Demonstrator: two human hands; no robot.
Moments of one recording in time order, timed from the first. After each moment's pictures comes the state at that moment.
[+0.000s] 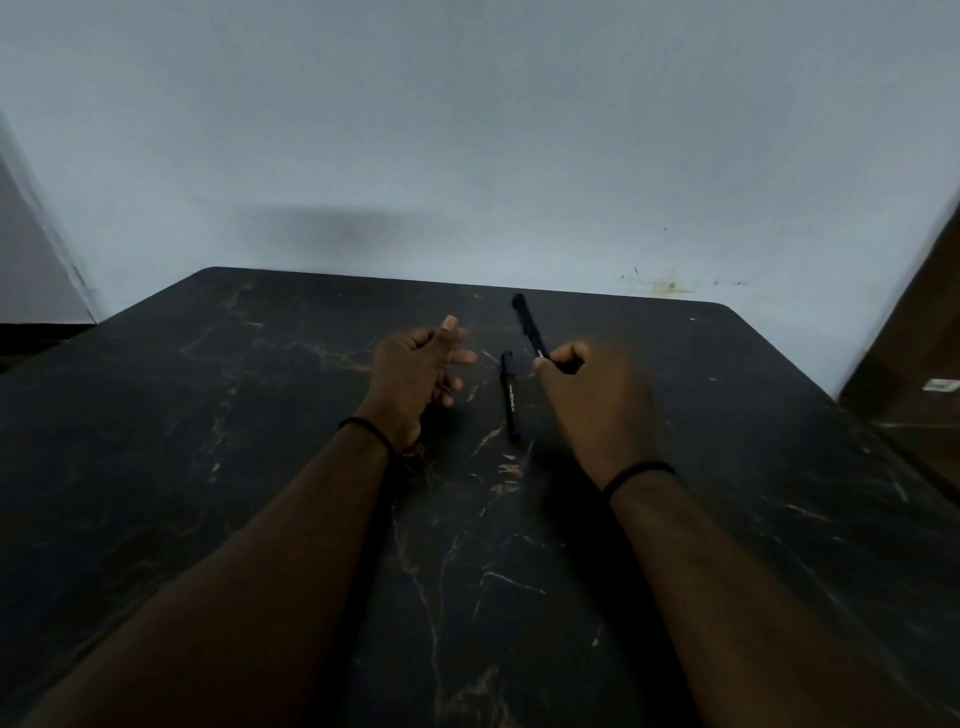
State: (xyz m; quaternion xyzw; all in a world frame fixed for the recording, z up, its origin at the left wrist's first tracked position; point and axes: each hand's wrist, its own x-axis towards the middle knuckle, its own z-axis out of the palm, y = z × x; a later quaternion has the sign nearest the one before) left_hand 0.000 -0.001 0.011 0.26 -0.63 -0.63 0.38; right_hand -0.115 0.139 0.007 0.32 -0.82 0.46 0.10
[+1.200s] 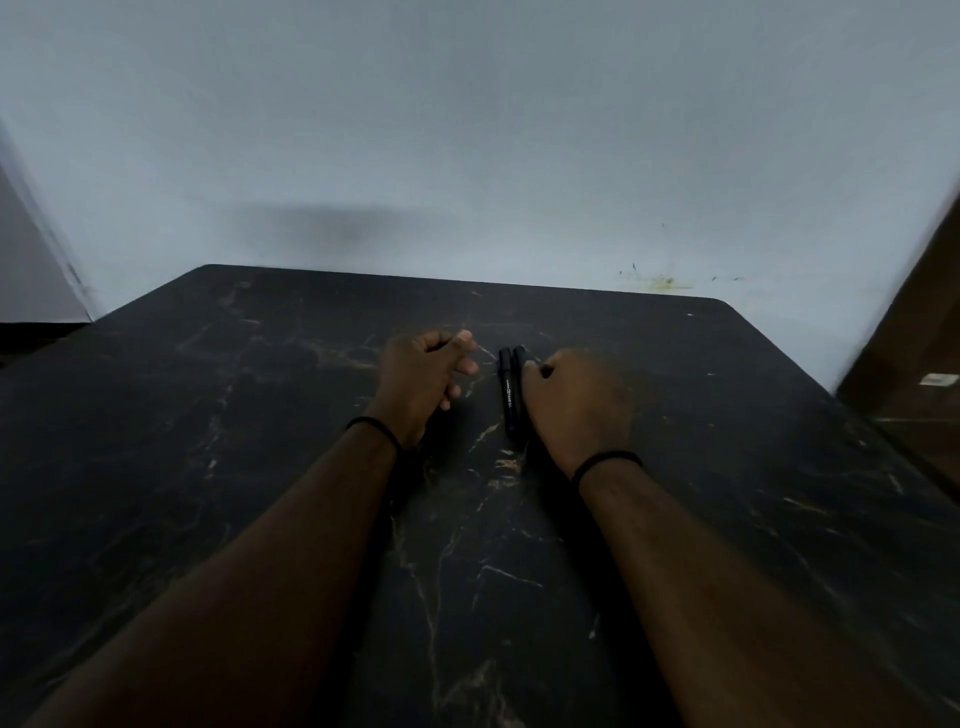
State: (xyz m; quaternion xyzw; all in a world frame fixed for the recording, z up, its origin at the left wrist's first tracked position) left_hand -0.007 0.003 0.005 0.29 -0.68 -0.56 0.37; right_hand -0.104 0.127 0.008 0.32 -0.89 0.31 0.09
